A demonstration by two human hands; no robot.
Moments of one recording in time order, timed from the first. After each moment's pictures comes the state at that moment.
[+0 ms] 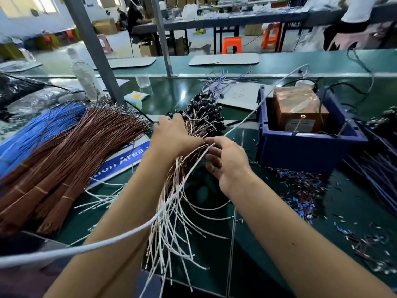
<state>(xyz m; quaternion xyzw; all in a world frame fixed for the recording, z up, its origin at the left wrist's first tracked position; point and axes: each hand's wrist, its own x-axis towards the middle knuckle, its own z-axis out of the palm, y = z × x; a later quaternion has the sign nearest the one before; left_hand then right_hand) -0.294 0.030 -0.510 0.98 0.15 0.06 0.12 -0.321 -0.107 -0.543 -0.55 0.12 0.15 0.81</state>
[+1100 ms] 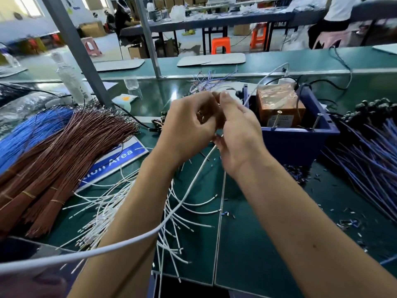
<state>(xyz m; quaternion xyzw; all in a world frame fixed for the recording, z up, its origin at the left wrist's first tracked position) -0.346 -0.038 -0.466 0.87 -0.15 0.23 0.41 -0.350 -0.143 -0.469 -0.46 0.01 0.04 0.89</state>
